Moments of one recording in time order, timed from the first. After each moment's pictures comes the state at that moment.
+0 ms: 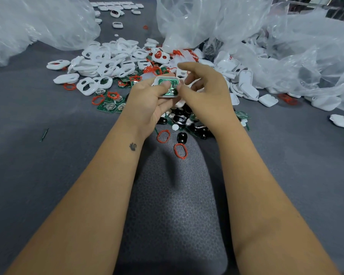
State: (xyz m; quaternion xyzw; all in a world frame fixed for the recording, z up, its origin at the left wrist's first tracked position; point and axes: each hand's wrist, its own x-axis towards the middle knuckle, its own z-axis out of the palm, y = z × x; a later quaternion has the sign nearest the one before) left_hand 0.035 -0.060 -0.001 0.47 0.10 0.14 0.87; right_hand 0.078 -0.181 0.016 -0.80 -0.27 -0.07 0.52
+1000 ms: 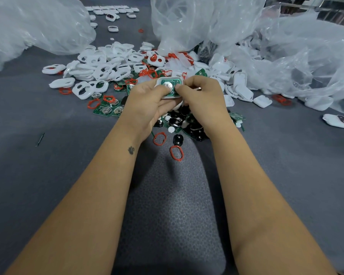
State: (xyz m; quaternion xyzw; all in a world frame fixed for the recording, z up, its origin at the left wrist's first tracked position) left_hand 0.030 -0.067 0.003 0.53 0.07 0.15 0.83; right_hand 0.077 -0.183 0.016 -0.79 -0.19 -0.01 0.58
